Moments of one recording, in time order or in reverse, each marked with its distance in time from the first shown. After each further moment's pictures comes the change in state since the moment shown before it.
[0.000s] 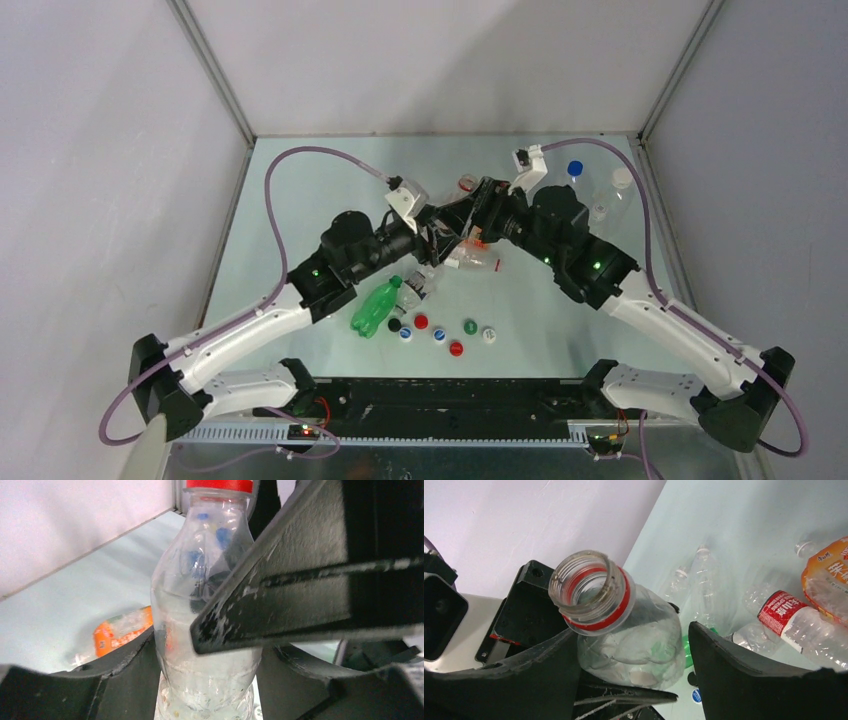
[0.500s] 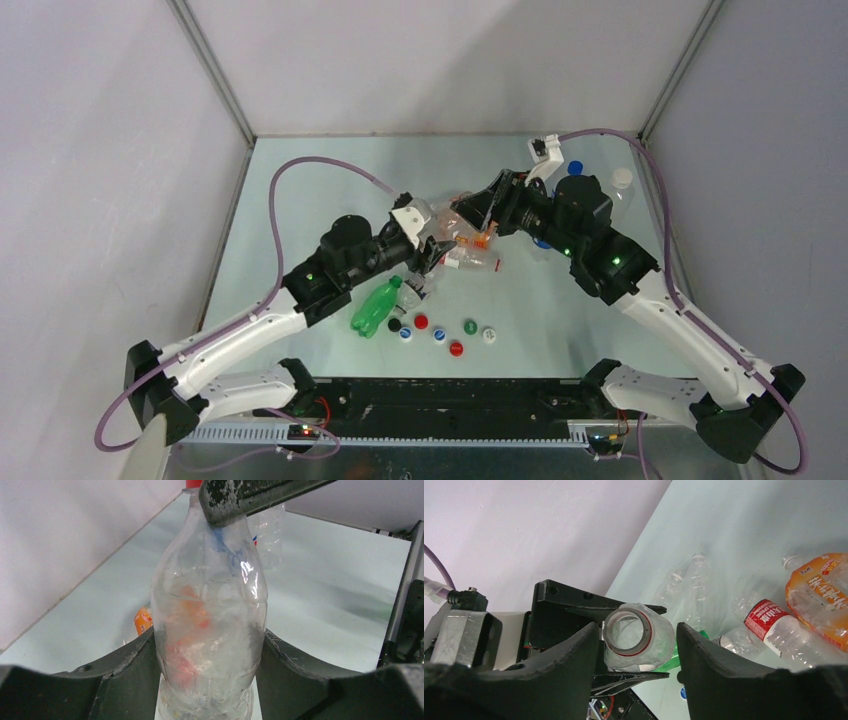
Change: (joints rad) left arm 0.003 -0.045 -0.025 -0.118 0.002 0.277; right arm -0.117 -0.036 0.043 -0.066 -0.166 -0.067
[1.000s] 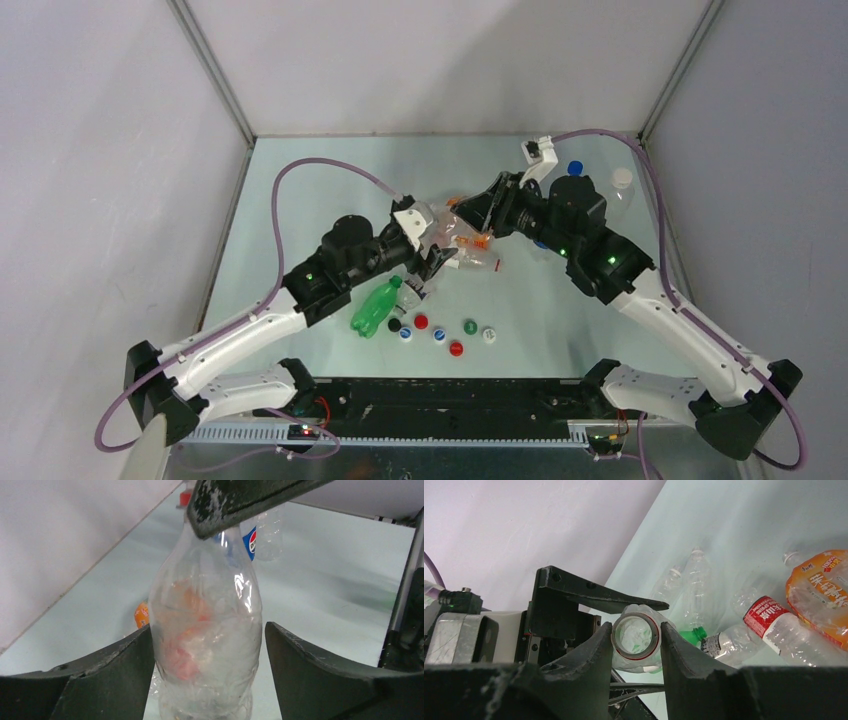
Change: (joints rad) left arm 0.003 0.000 0.000 -0.038 0.010 0.033; right arm 0.014 0.013 0.001 -0.003 0.001 -0.016
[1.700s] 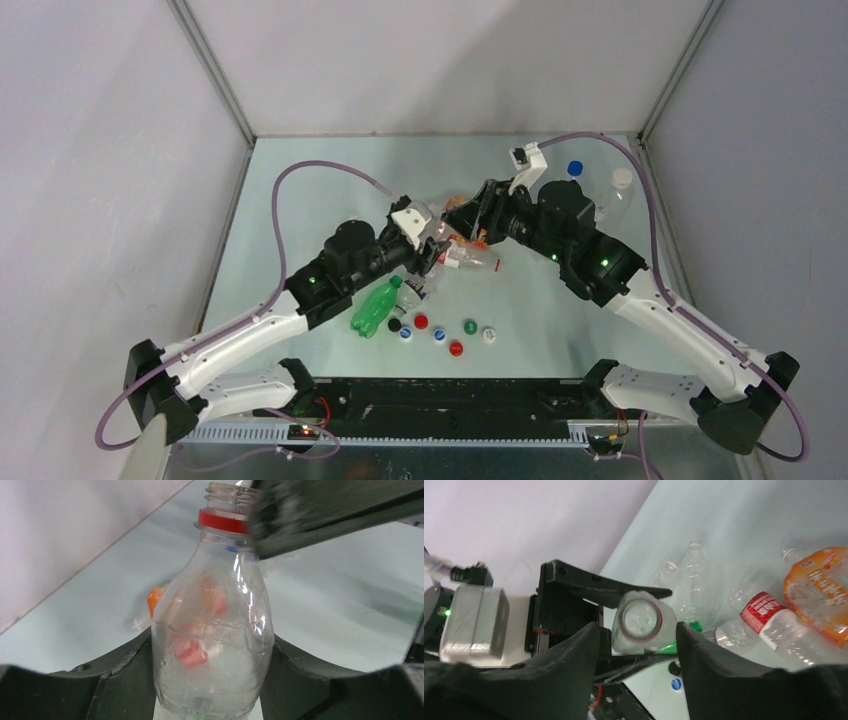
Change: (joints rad) left arm -0.009 0.000 -0.031 0.032 -0.097 -0.039; right arm 0.065 0.018 0.000 -0.008 0.053 -0.033
